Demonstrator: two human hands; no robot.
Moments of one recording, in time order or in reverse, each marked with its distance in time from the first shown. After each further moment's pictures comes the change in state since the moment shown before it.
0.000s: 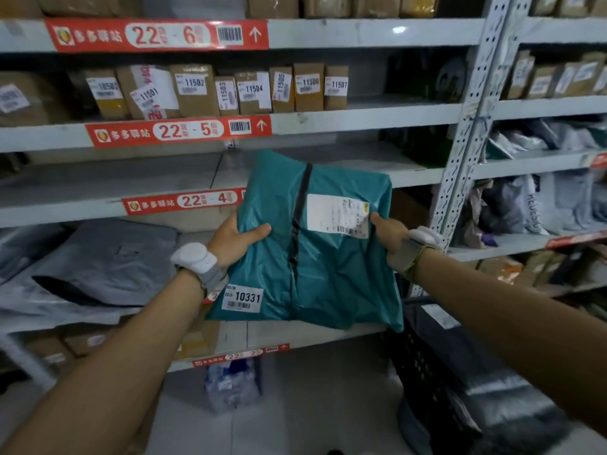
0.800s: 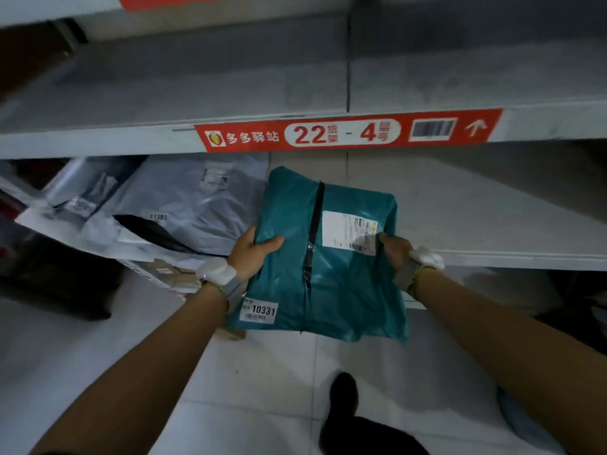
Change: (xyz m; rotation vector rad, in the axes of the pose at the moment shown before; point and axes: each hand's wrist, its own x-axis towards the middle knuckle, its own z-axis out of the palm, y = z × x) left_hand 0.064 -0.265 -0.203 -0.076 0.249 -0.559; right_hand 0.153 0.116 0.376 -0.080 -0.353 0.416
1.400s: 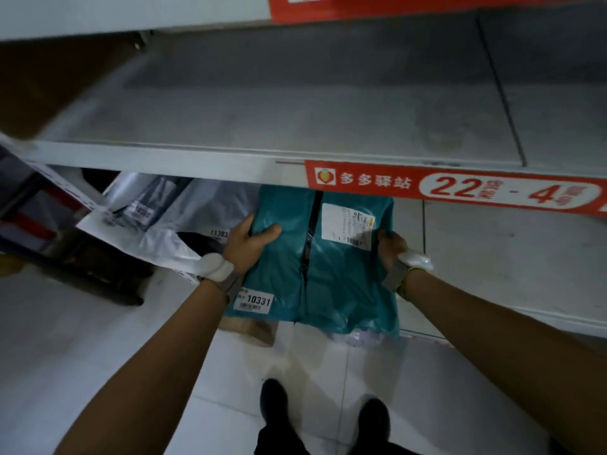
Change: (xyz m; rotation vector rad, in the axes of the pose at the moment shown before) left_hand 0.076 0.010 -0.161 -0.079 0.119 0.046; right_hand 0.039 -0.089 0.182 -0.067 -0.033 -0.114
